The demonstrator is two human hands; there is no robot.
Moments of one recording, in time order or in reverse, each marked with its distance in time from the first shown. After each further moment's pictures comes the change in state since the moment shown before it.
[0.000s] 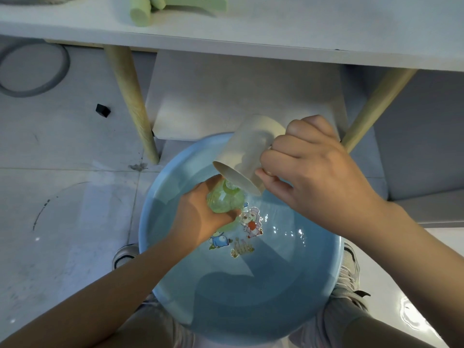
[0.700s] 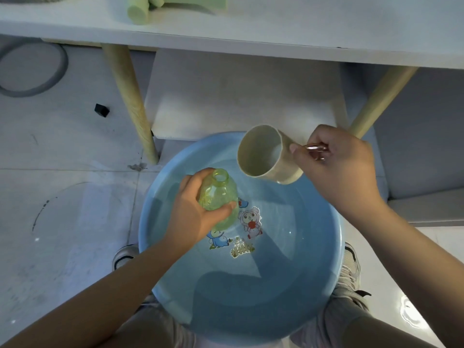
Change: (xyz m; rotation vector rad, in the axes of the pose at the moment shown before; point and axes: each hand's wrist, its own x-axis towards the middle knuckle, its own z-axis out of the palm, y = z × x) left_hand 0.001 -0.014 0.000 -0.185 0.089 0.073; right_hand -0.030 0.022 0.014 0.298 -0.024 0.893
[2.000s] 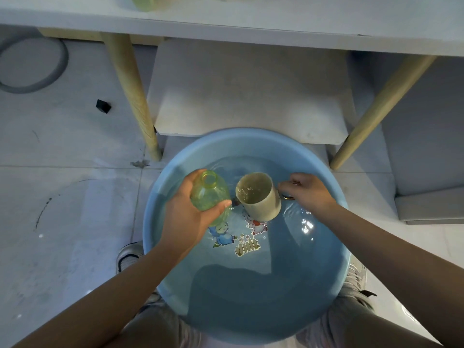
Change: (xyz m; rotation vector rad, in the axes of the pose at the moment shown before) left_hand -0.003 -0.022 -0.009 0.035 0.071 -0.048; right_hand -0.024 0.085 0.082 0.162 -0.477 0.585
